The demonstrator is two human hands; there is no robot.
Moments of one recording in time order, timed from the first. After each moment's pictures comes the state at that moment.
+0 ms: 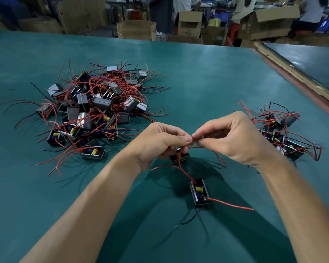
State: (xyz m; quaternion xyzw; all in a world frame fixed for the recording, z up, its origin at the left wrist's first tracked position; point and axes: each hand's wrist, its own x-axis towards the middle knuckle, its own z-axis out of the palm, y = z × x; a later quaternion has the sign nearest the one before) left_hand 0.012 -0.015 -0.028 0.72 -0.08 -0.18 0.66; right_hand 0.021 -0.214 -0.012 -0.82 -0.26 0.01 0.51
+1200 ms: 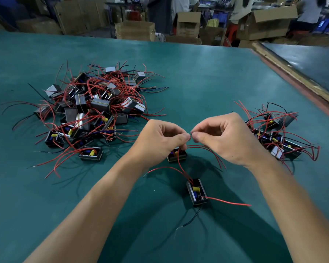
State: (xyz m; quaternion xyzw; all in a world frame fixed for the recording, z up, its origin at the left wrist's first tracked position) left_hand 0.013 -0.023 -0.038 0.77 -0.10 -0.02 0.62; right_hand 0.028 -0.209 -0.023 -0.84 -0.22 -0.05 0.49
